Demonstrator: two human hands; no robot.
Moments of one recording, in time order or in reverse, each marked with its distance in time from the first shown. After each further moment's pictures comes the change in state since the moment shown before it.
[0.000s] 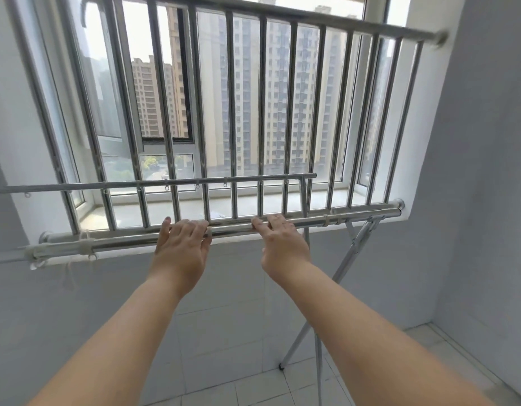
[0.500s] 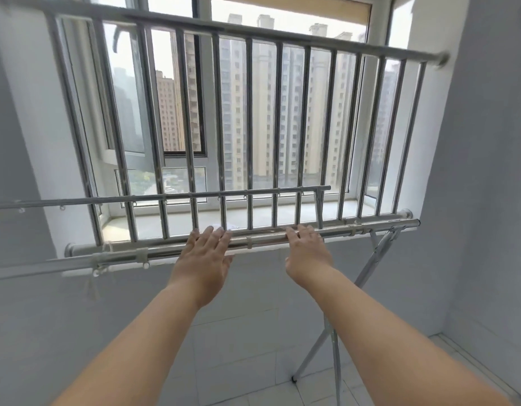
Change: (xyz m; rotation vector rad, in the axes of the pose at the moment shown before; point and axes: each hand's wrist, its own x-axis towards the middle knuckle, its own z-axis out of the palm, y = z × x) left_hand -0.011 -0.042 -0.032 0.135 -0.170 0.147; right_hand 0.001 -0.038 -0.014 -0.057 -0.118 0.201
